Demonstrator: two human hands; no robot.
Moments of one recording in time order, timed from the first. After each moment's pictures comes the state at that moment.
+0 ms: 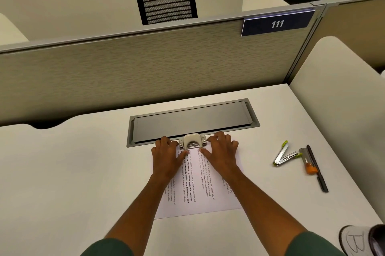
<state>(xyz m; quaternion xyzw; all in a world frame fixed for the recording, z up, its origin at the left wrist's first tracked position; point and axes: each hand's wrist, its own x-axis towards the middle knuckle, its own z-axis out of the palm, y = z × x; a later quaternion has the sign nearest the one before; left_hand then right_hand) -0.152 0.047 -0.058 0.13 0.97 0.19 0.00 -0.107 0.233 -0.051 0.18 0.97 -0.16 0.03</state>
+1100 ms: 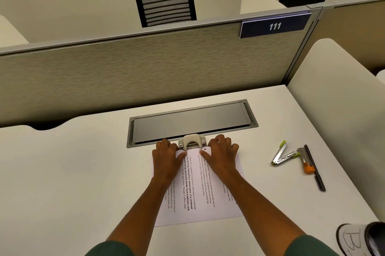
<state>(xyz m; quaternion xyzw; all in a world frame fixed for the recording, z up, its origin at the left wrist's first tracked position) -0.143 0.048 -0.051 0.12 0.97 0.20 0.01 -0.098 0.227 -0.047 0.20 0.97 -0.11 0.04</state>
